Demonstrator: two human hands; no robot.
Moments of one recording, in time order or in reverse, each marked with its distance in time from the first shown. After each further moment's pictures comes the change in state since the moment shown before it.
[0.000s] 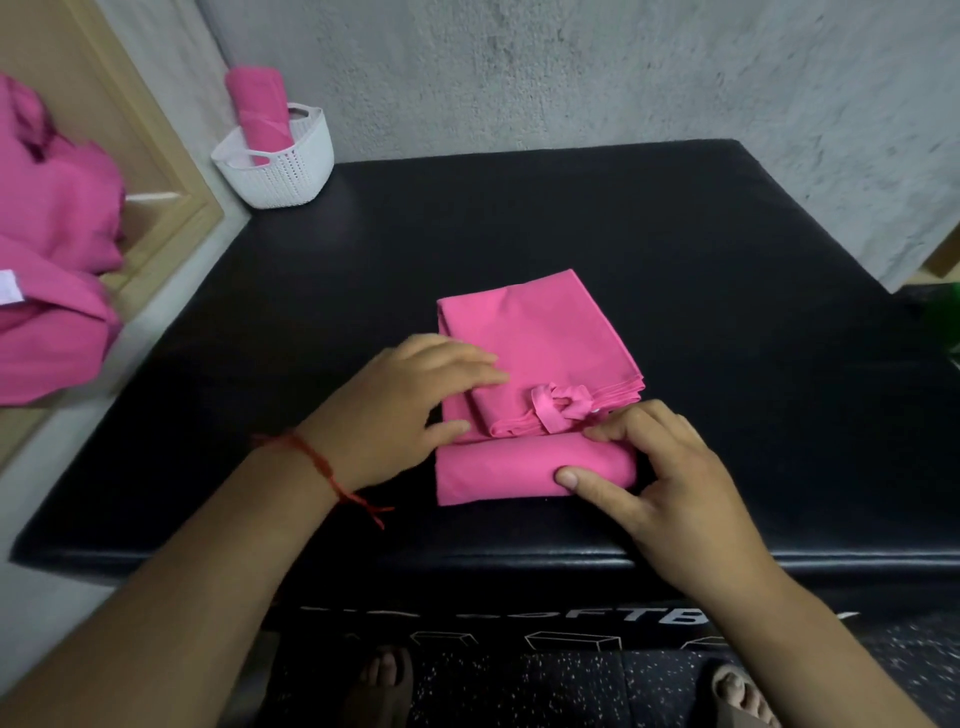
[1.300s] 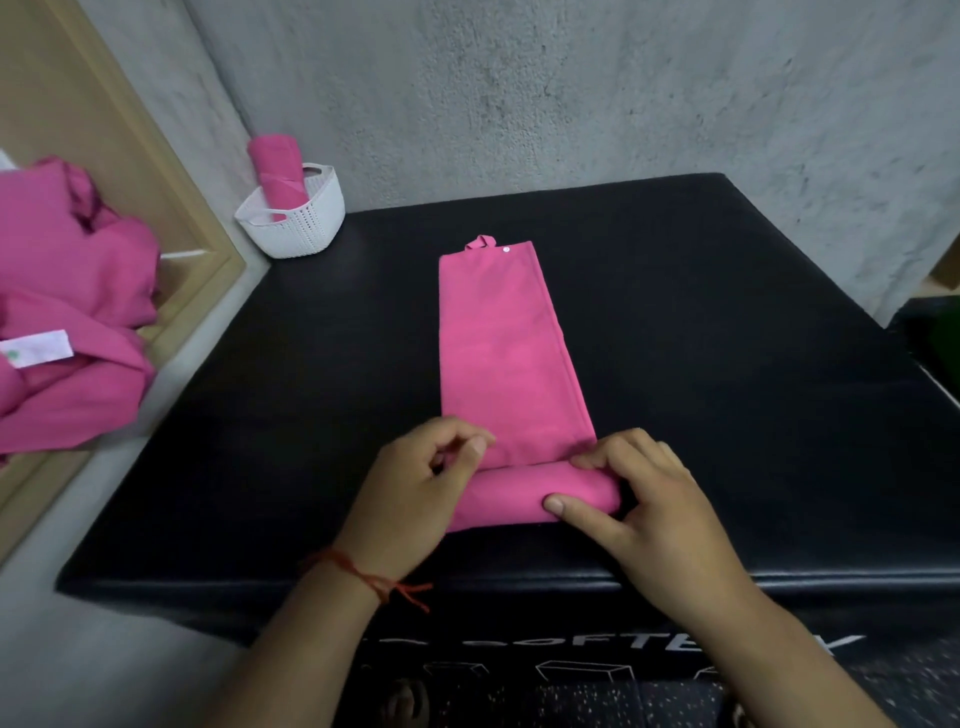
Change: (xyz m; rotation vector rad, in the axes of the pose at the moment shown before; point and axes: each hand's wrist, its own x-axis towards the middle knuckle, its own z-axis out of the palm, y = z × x) left_hand -0.014 0.084 0.003 -0.617 0.266 -0.542; right_hand -0.002 -0.003 -0.003 0.042 -0.011 0.011
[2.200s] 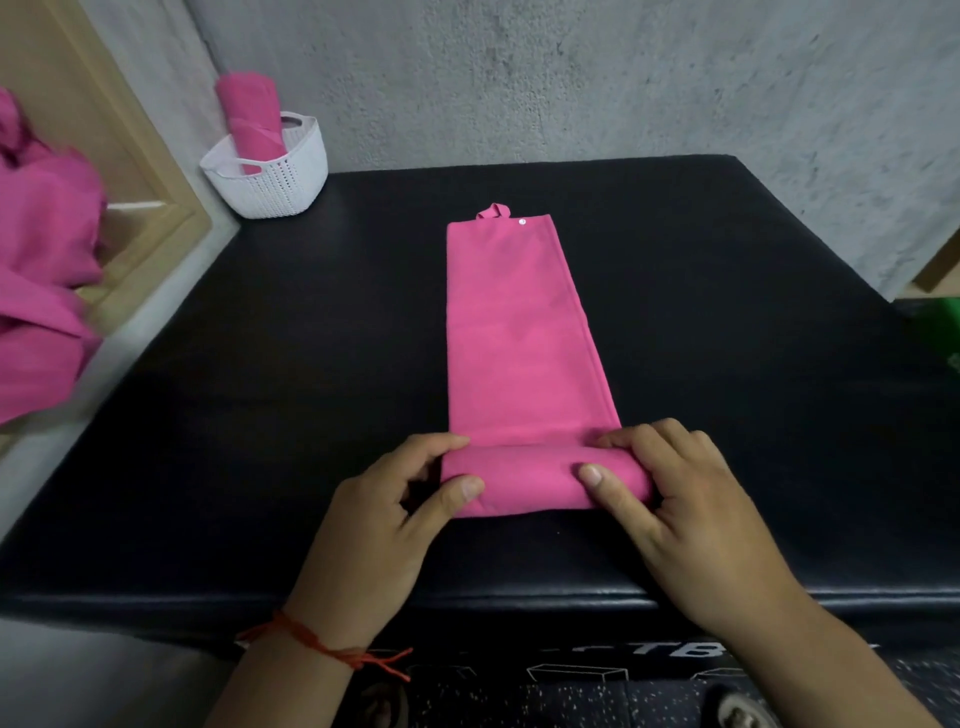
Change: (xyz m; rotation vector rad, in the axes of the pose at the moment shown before) left_hand -0.026 -0.051 -0.010 -0.020 0.050 -0.020; right_hand 0.009 -0.001 0.003 -0.252 -0.033 0.064
